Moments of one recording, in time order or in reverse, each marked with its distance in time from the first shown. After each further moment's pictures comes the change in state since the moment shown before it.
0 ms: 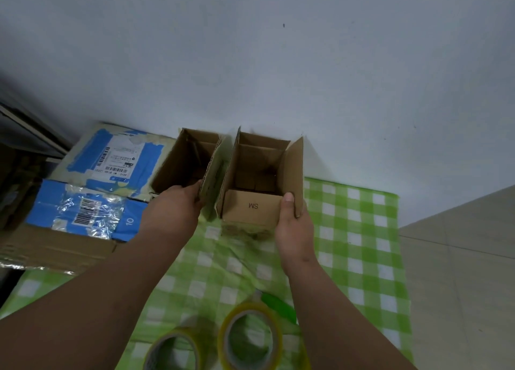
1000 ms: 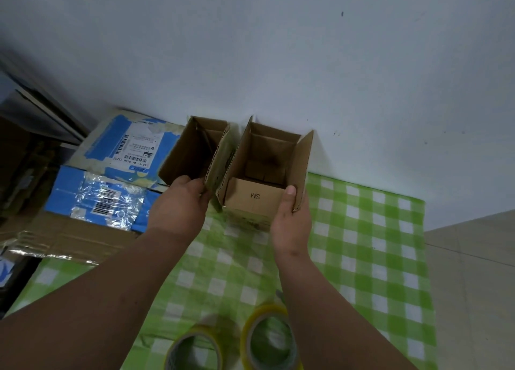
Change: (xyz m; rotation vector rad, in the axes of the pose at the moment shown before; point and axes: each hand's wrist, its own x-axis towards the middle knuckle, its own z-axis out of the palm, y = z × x) left_hand 0.000 -0.034 0.004 -0.189 0.107 -0.063; right_hand -0.004 0.008 0.058 -0.027 0.048 -0.102
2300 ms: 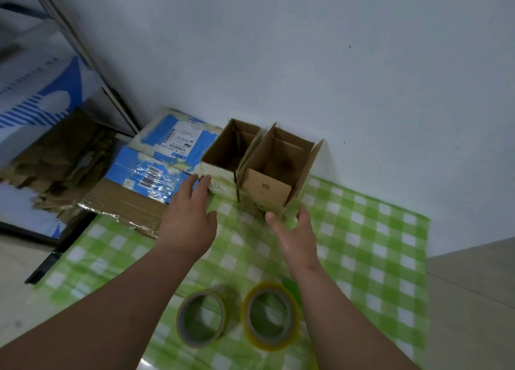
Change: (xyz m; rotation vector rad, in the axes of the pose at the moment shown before) left_hand -0.092 0.002 -0.024 -0.038 0.090 -0.105; right_hand -0.036 0.013 -0.046 -0.270 -0.376 0.114
